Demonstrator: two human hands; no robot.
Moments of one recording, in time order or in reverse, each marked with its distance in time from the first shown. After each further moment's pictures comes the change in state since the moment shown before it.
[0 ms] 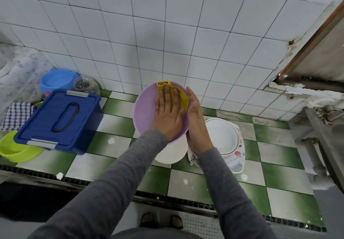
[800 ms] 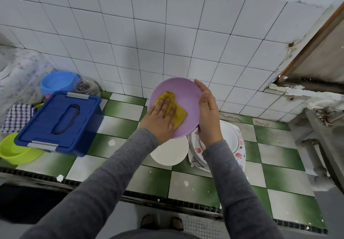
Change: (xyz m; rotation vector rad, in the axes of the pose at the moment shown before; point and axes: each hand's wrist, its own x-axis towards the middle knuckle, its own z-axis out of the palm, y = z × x) left_hand -0.015 -0.022 -0.032 0.259 -0.252 0.077; right_hand 0.021 -0.020 -0.013 -0.046 0.156 -0.101
